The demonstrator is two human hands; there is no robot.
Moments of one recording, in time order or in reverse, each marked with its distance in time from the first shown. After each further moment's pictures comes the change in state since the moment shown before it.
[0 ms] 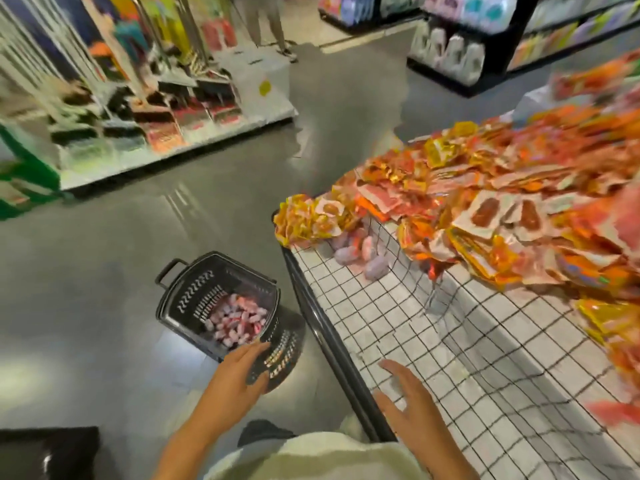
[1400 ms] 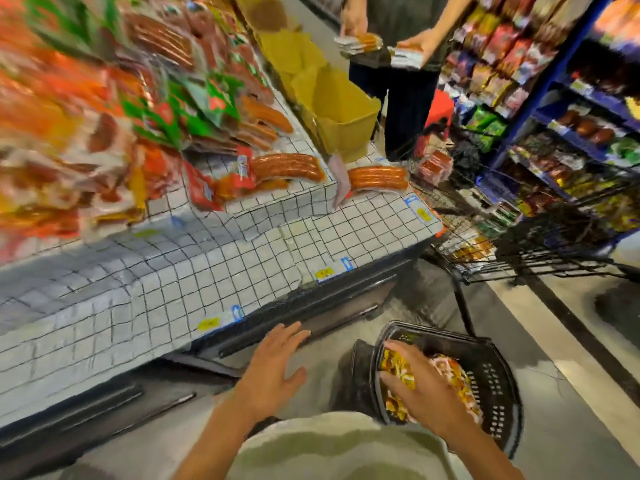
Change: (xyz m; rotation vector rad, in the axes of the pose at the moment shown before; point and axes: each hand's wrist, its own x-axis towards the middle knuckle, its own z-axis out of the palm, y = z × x) left_hand -0.407 0.239 0.356 0.504 -0.961 1.372; right_hand -0.702 0.198 0.132 0.267 1.026 0.770
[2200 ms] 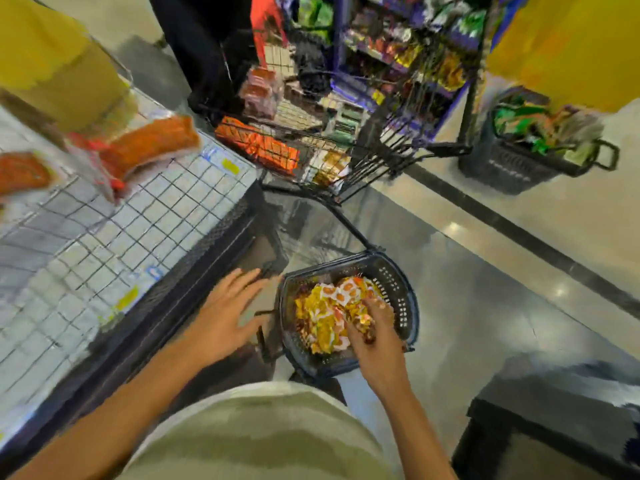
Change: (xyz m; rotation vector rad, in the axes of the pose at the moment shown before) left_hand 0.205 0.151 0.101 0.240 -0.346 0.337; right_hand -0.056 0.138 -0.069 0.485 0.591 0.512
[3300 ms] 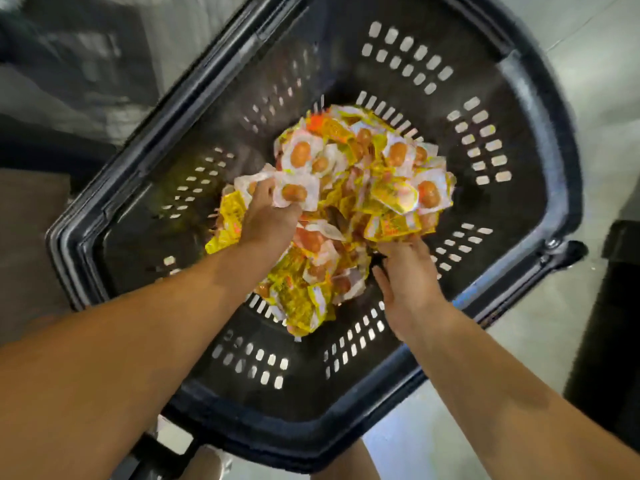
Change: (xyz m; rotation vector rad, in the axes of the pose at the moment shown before) left_hand 0.376 -0.118 0.520 -0.477 -0.219 -0.507; right_hand 0.234 0.447 0.205 1.041 0.509 1.002
